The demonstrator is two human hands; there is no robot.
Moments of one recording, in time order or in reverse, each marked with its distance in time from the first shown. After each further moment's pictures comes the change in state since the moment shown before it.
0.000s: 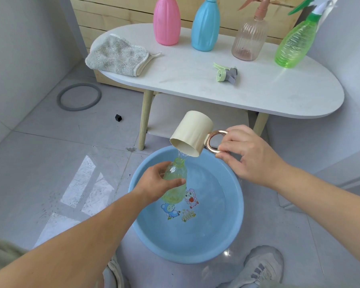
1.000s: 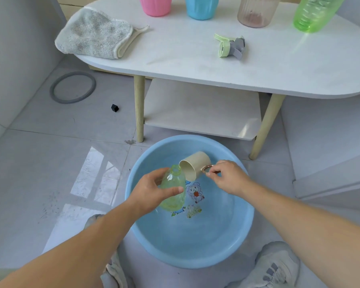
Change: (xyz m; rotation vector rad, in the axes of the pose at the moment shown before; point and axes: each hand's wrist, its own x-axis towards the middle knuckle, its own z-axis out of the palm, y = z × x) left_hand 0.011 -0.039 0.002 0.097 -0.023 -0.082; right_hand -0.051 0.054 0.155 0.250 -0.454 0.685
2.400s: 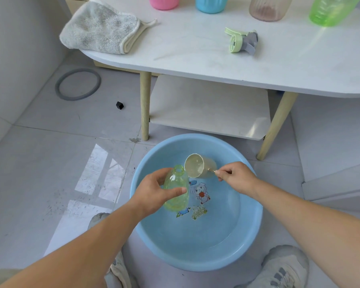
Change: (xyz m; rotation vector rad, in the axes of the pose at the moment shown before) left_hand 0.004 -0.007 -0.003 -0.019 0.002 0.010; right_hand 0.009 0.013 0.007 0.290 -0.059 0.230
